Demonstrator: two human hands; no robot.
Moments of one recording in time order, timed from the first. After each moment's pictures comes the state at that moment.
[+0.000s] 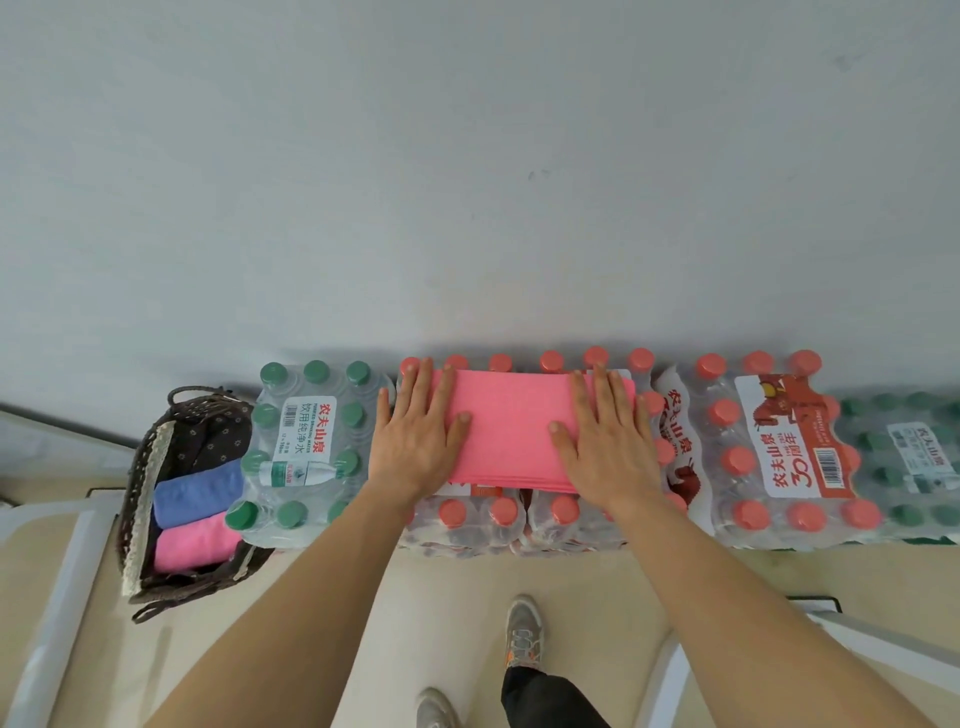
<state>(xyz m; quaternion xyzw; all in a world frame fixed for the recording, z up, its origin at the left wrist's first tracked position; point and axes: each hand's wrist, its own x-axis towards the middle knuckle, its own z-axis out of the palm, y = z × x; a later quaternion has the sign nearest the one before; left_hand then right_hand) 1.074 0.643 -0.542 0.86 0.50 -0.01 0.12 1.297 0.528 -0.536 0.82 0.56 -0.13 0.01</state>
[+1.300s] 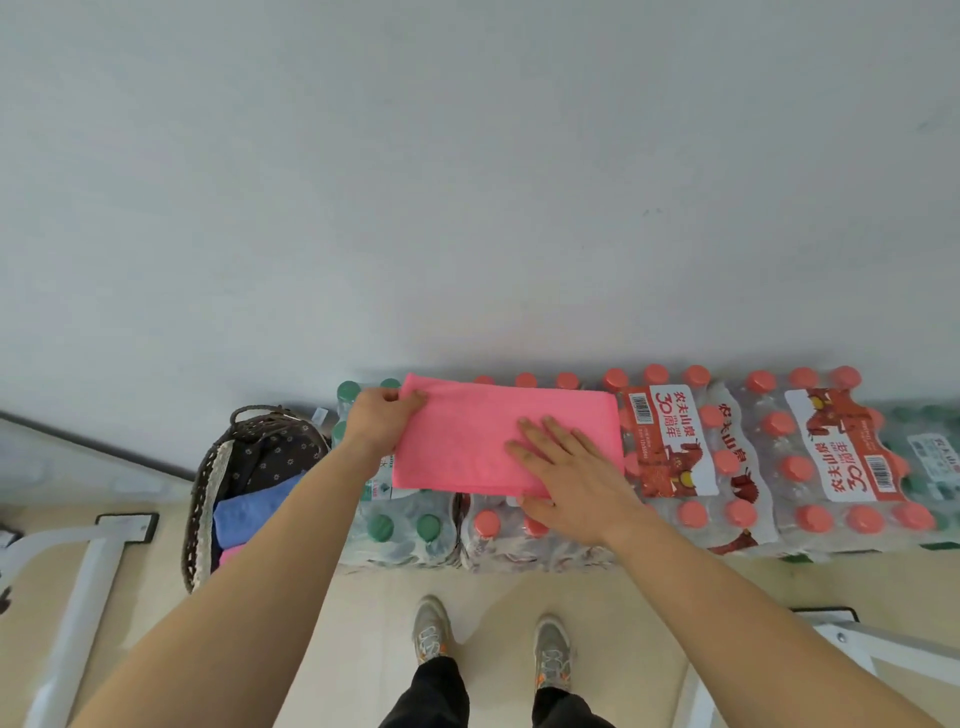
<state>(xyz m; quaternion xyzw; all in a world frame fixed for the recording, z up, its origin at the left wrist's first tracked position) 0.968 0.733 -0.483 0.54 0.66 0.13 0.51 1.182 0.559 -0.506 0.67 0.72 -0.20 0.04</state>
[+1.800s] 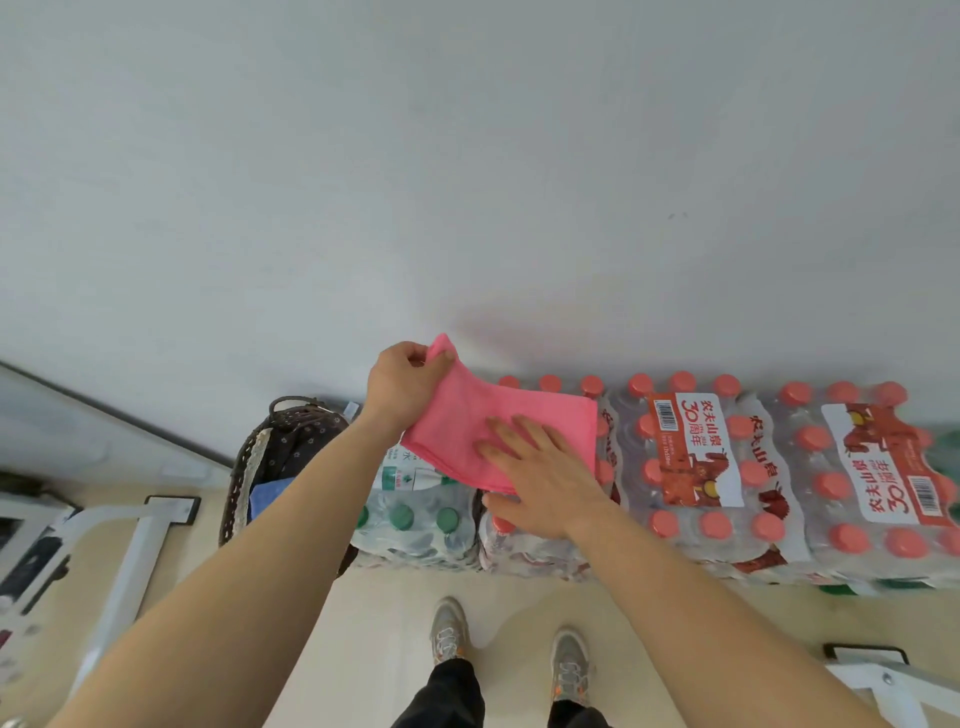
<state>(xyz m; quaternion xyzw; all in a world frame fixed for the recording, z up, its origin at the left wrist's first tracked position) 0.983 0.731 -0.430 0.61 0.64 0.22 0.41 1.138 0.586 -0.495 0.63 0.76 -0.19 0.01</state>
